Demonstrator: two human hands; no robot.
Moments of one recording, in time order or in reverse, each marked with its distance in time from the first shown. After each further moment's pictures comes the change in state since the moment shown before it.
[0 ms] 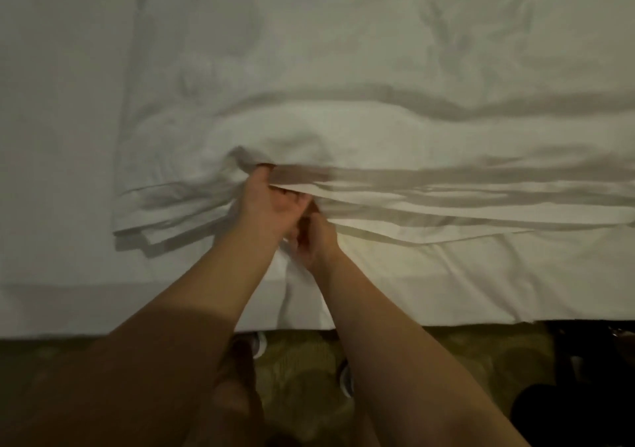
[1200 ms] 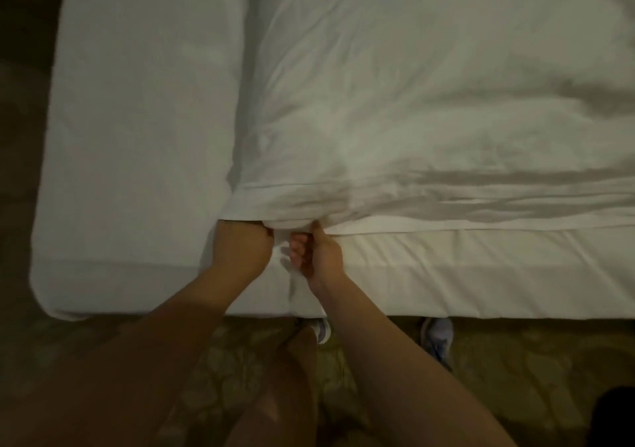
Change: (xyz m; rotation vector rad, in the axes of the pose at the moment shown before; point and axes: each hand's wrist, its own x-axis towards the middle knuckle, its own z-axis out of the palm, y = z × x) left_hand 0.003 0.146 -0.216 1.992 0.221 0.826; right_hand 0.001 0.155 0.107 0.005 -0.021 0.114
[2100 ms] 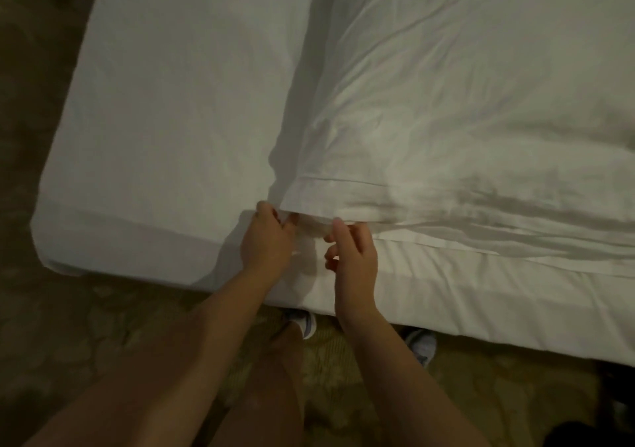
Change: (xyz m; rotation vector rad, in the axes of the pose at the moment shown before) left_hand -0.011 -0.023 0.012 -0.360 -0.020 -0.448; right_hand -0.077 0.009 0.026 -0.491 0.109 -0.535
